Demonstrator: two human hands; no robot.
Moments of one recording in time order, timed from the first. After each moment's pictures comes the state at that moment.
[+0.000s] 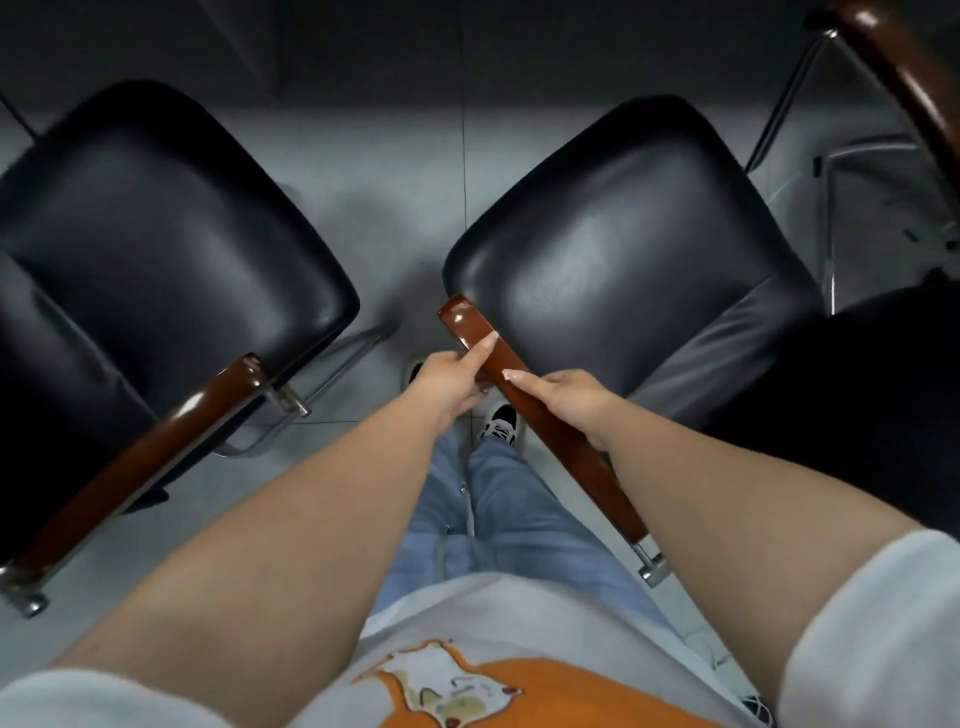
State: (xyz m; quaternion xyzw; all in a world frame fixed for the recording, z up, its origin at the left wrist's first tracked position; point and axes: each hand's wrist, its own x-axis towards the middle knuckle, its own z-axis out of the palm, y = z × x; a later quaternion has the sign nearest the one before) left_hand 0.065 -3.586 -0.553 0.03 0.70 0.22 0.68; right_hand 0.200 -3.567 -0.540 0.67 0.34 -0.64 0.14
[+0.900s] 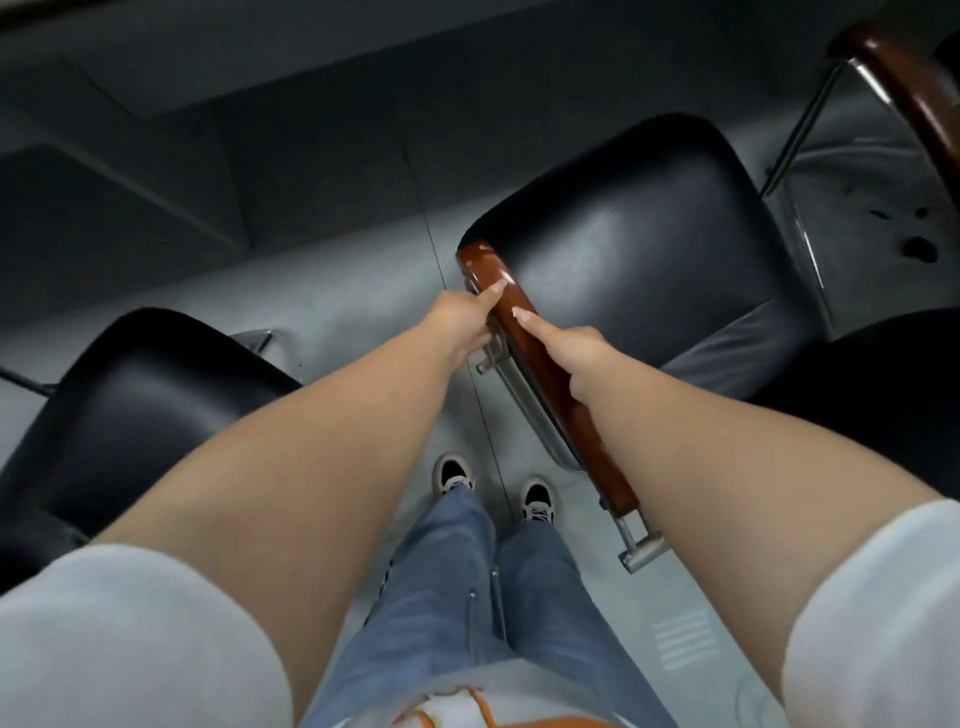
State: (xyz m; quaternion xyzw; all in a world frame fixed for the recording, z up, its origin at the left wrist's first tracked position) left_hand 0.038 -3.345 -0.545 0.17 0.71 0.17 0.67; right_hand 0.150 -3.380 -0.530 0.77 0.14 -0.61 -0.10
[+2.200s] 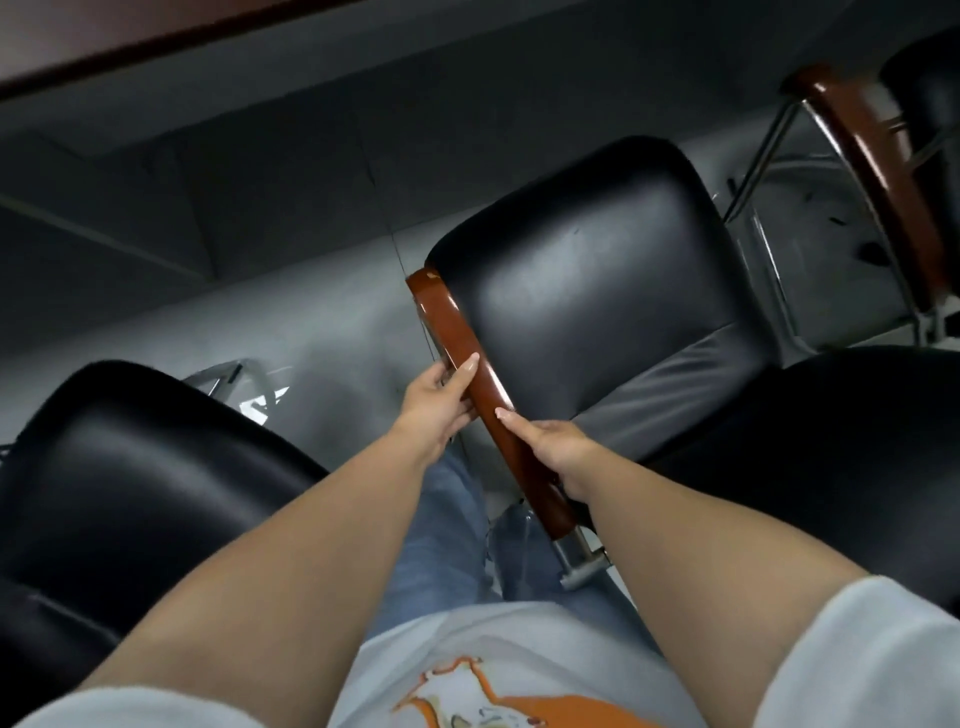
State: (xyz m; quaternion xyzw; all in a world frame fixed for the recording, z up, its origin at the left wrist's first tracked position) left_hand 0.052 -3.367 -0.556 0.10 0.66 0.23 0.71; right_hand 0.183 -3.405 -0.538 0.72 0.12 -0.68 -0.01
